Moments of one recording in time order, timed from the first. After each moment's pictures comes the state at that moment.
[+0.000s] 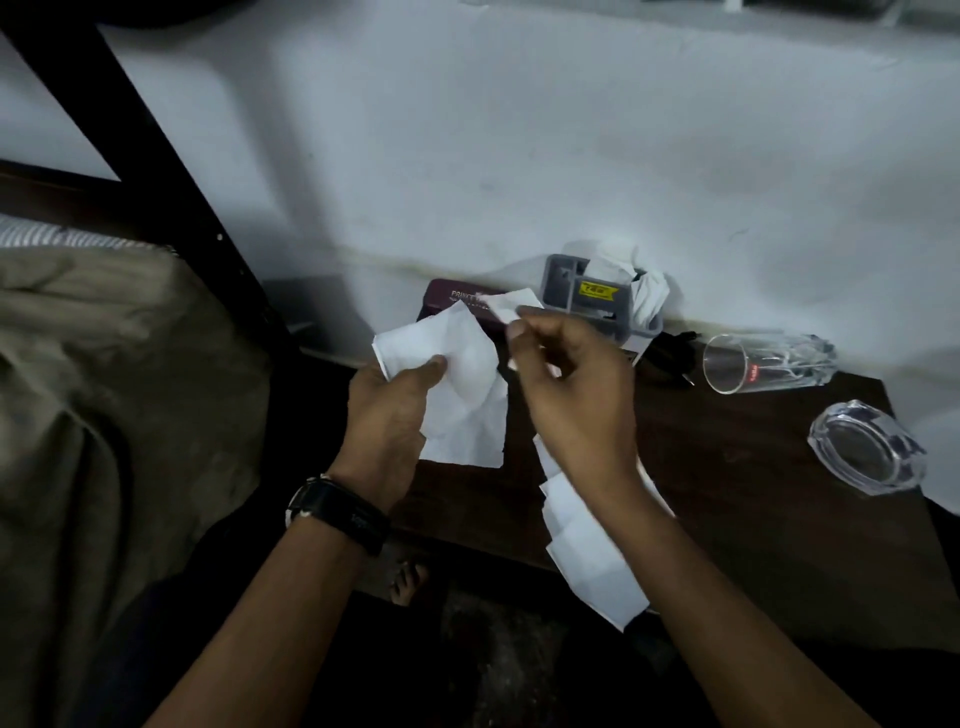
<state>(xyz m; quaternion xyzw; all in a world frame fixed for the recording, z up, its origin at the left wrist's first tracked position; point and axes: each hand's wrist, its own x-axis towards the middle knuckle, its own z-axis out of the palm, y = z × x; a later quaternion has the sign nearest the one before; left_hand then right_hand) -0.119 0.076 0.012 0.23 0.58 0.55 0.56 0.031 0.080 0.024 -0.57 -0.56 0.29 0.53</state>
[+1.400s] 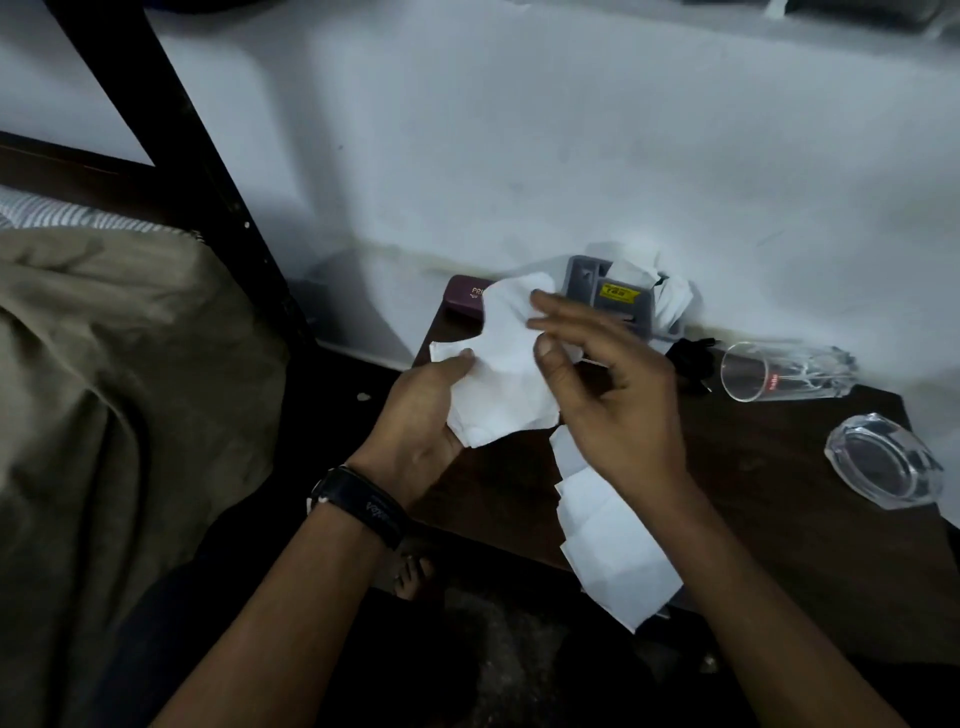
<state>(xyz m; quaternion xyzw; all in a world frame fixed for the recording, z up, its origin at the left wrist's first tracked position) -0.111 0.075 0.016 0.12 0.47 0.51 0.71 0.050 0.073 0.031 -0.45 -0.70 0.23 0.51</state>
